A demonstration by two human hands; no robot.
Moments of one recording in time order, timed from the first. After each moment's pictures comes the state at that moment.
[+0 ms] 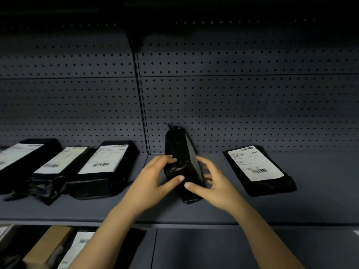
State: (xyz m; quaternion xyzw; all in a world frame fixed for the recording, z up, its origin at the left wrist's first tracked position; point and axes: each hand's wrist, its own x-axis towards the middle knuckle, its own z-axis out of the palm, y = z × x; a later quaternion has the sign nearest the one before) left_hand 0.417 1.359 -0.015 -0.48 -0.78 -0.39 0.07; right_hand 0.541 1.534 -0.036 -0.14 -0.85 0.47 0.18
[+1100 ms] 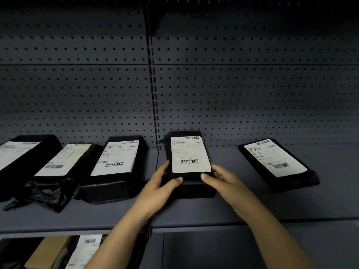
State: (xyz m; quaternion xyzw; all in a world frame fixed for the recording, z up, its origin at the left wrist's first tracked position) left_hand 0.372 1.328 -0.051 -0.31 -0.72 -0.58 -0.22; right_hand 0.509 1.486 -0.029 -0.23 -0.74 0.61 0.16
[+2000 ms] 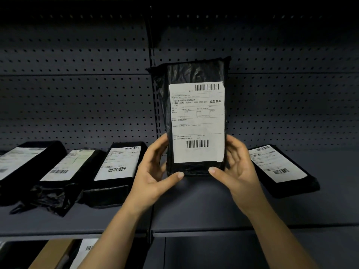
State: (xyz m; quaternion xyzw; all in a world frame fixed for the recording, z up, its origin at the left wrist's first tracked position) left_hand 0.375 1.327 -0.008 -0.49 -0.51 -0.70 -0.09; right_hand 0.516 1.486 -0.003 -0.01 -0.69 0.61 0.38
